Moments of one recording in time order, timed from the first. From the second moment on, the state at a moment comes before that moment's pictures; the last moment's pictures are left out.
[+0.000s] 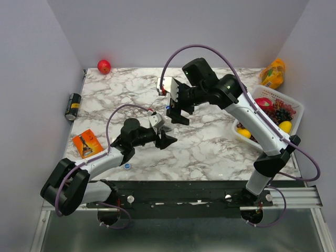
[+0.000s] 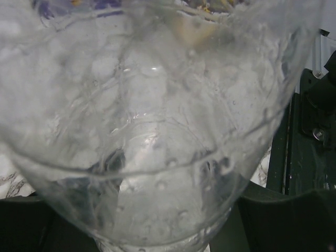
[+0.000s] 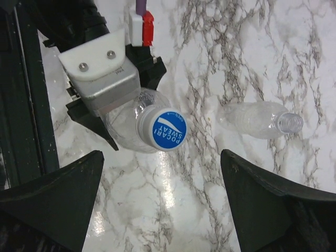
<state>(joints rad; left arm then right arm) -0.57 1.23 0.46 0.63 0.63 -0.10 0.83 1.73 2.11 -1.17 -0.32 -0.59</state>
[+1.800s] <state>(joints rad) -0.58 1.22 0.51 0.42 0.76 0.16 0.79 1.64 2.04 -1.28 -0.44 -0.83</state>
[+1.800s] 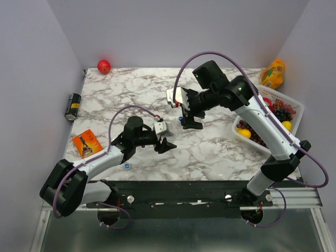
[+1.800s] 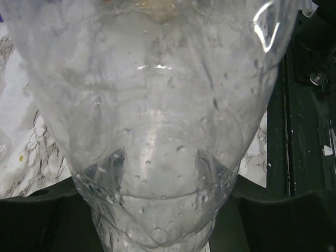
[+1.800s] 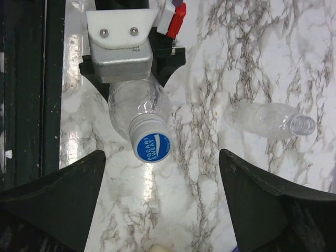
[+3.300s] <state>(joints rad) -0.59 1.21 0.52 0.36 0.69 0.29 0.76 1.69 1.99 -1.33 -0.61 -1.05</state>
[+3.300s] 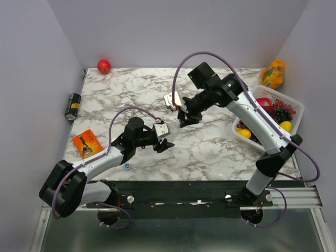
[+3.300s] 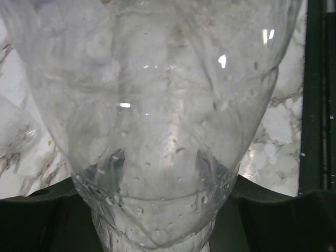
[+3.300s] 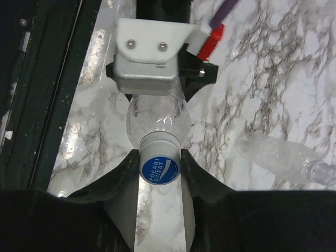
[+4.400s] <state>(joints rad) -0.79 1.02 0.65 -0.02 0.11 0.72 0.33 1.76 2.15 -1.25 -1.16 -0.48</state>
